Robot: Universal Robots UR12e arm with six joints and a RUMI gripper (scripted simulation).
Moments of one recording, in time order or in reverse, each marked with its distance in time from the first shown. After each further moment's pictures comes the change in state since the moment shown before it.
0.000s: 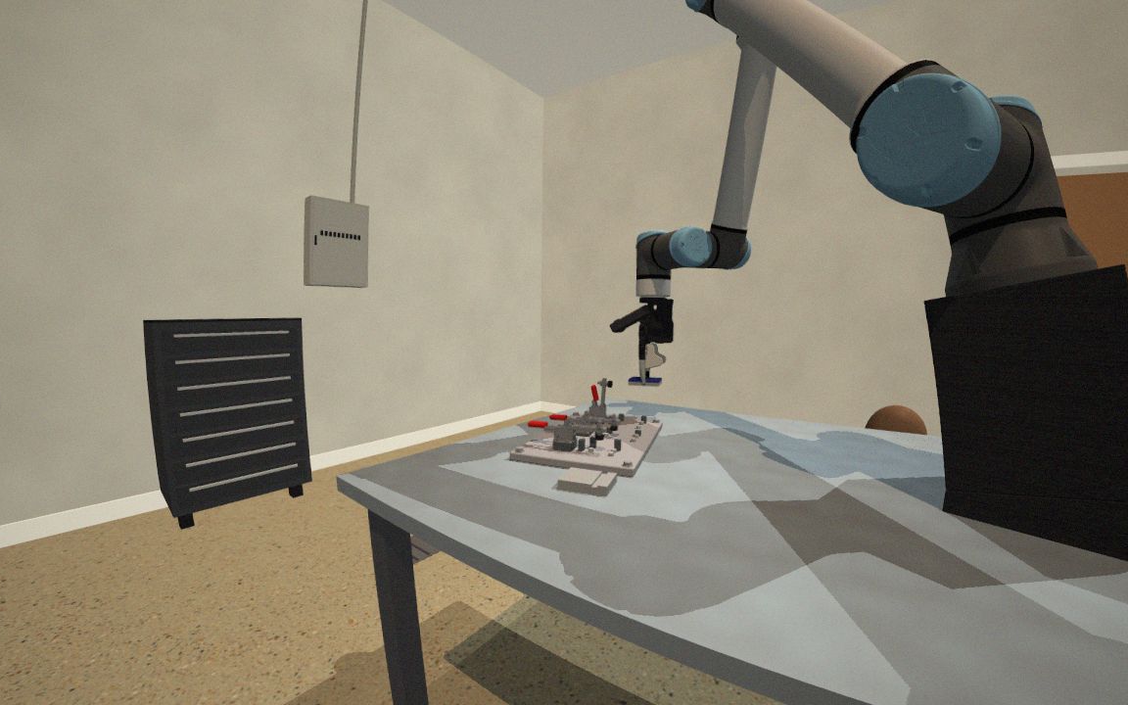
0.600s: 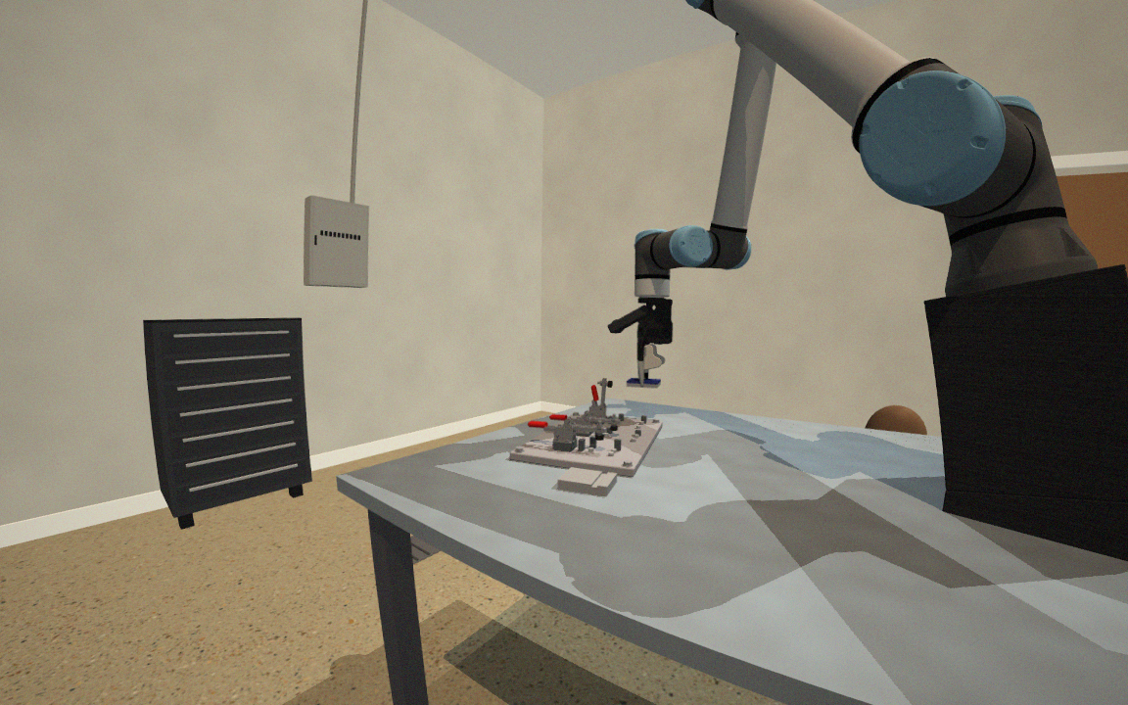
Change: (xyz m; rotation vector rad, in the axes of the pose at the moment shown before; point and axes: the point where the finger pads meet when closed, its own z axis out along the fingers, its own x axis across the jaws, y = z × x) arm -0.019 0.000 0.001 0.000 0.000 0.000
